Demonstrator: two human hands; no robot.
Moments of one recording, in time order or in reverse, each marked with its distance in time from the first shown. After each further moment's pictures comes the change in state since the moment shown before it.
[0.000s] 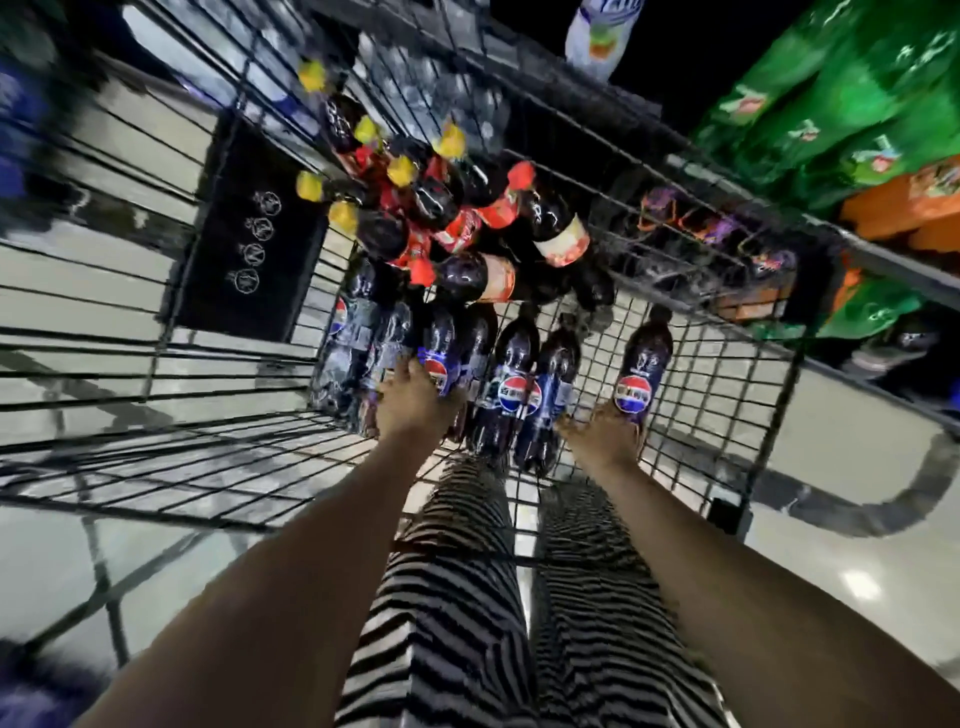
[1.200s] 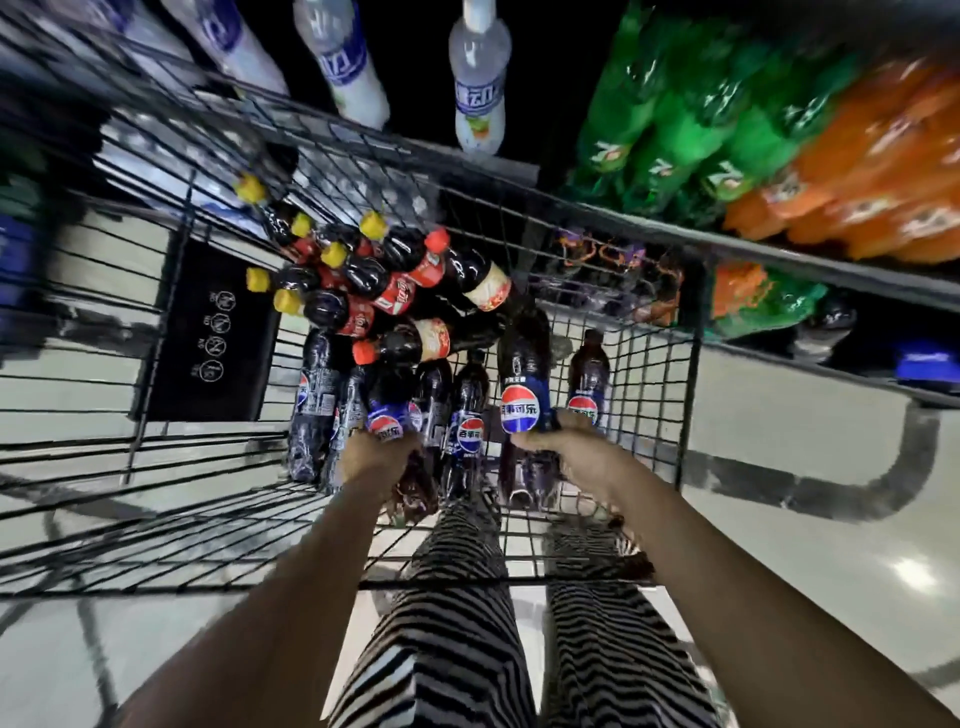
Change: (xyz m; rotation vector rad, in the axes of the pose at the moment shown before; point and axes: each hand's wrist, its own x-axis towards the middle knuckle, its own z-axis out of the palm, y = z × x) left_hand -0.020 0.018 -0.021 -0.515 -0.003 -0.241; right_hand -0.015 0.023 -0.056 0.752 -0.322 -0.100
